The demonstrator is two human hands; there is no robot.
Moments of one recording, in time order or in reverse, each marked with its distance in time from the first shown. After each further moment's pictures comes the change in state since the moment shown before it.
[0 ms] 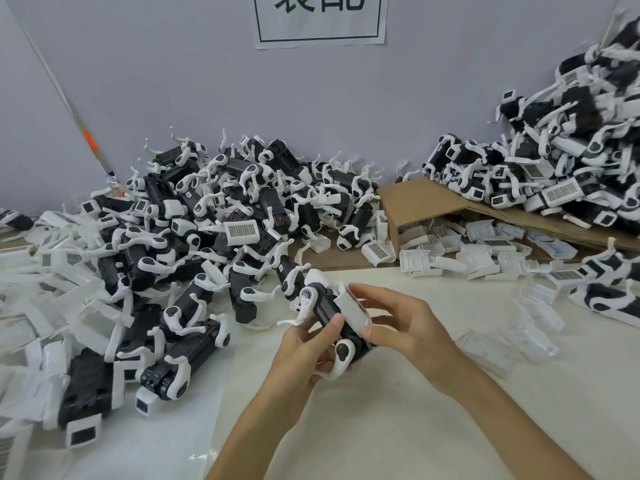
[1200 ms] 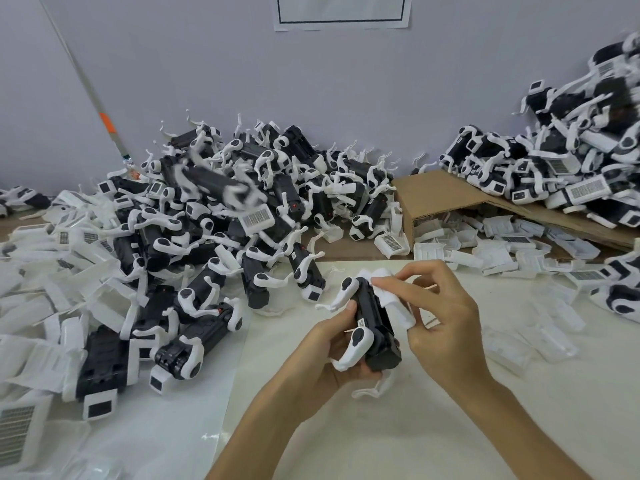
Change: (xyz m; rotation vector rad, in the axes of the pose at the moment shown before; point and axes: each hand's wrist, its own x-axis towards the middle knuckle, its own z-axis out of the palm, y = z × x) left_hand 0.005 0.000 0.007 -0.236 -0.176 -0.208; right_hand -0.006 -0.005 0.010 -0.652 0.413 -0.654
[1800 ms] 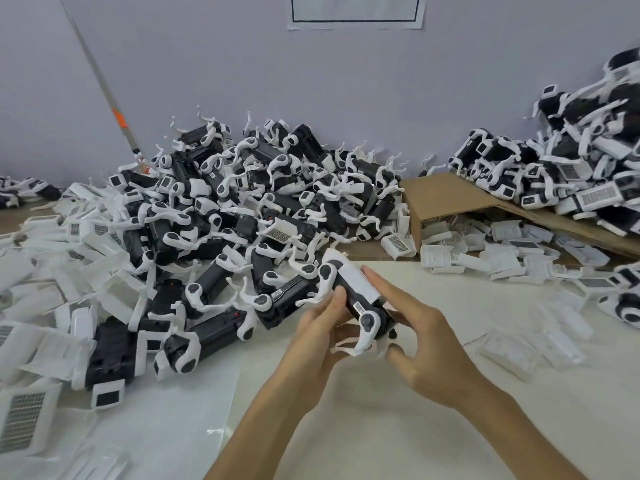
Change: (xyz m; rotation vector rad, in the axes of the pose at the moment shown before) left_hand -0.002 0.002 -0.006 0.076 0.216 0.281; right_hand -0.012 -0.001 0.006 0.359 -0.494 0.256
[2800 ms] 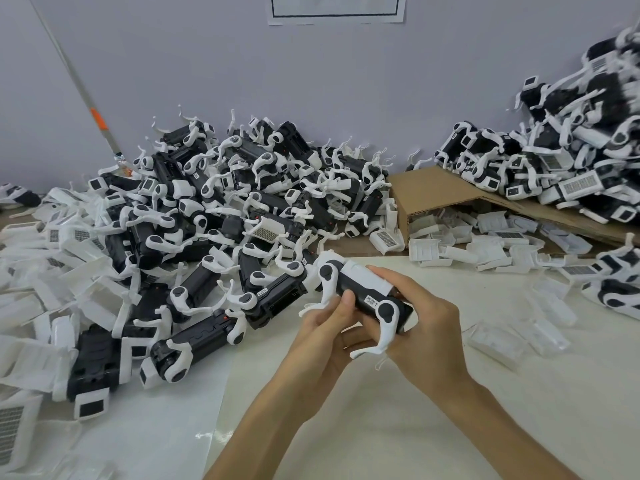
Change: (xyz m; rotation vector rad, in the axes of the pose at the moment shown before) left_hand -0.007 -0.005 0.011 -0.074 -0.206 0.018; right_hand 0.002 -0.004 0.009 -0.172 0.472 -0.106
